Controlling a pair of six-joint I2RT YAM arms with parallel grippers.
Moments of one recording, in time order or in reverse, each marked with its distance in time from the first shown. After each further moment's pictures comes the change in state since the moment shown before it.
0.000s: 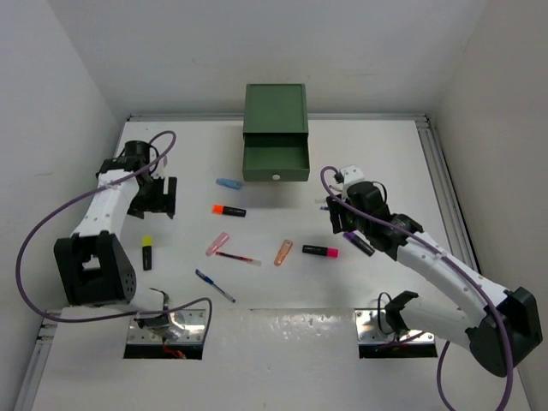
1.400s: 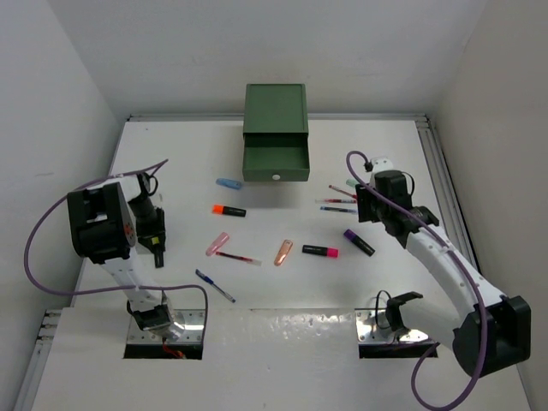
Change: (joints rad) left arm 0.155 0.418 -0.116 0.080 -0.023 -0.099; right arm -0.309 0.019 0.031 -0.063 -0.017 -0.091
